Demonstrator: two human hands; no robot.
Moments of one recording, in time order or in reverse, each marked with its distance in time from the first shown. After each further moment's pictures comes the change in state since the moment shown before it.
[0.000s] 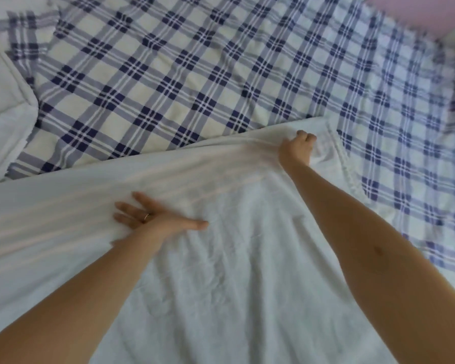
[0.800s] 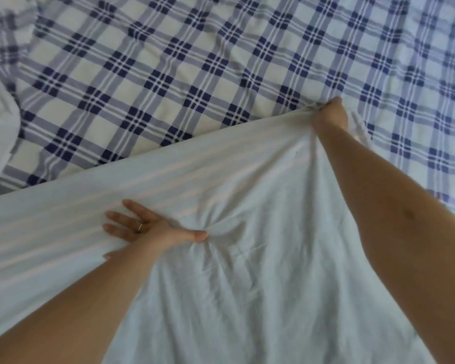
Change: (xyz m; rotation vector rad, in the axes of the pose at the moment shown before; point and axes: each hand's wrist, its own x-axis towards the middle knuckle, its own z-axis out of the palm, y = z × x) left_hand 0.009 0.029 0.011 0.043 0.006 -0.139; right_hand 0.093 0.002 -0.028 -0.078 0.018 0.075
